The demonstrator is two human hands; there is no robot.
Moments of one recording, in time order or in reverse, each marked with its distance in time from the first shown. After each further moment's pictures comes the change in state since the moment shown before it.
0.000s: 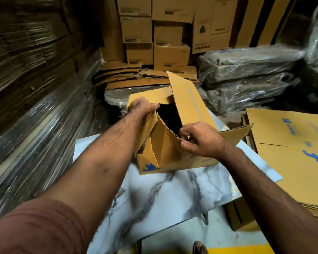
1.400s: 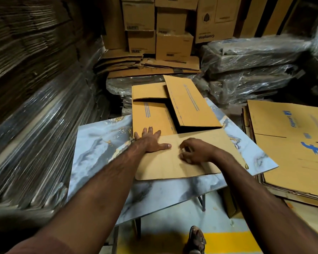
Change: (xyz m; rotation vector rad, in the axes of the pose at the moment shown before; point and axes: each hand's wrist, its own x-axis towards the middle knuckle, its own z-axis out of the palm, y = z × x) left_hand -0.095 -0.082 0.102 0.522 -0.402 0.239; right_hand -0.048 0.027 0.081 0.100 -0.523 0.454
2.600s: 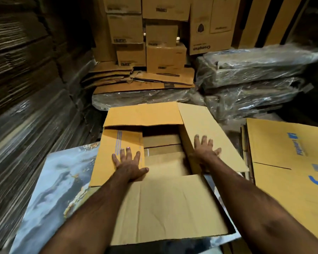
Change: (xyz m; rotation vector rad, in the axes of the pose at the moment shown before) left_hand 0.135 0.052 -0.011 0.181 0.028 -0.296; right_hand 0.146 0.193 -0.082 -0.003 0.053 0.542
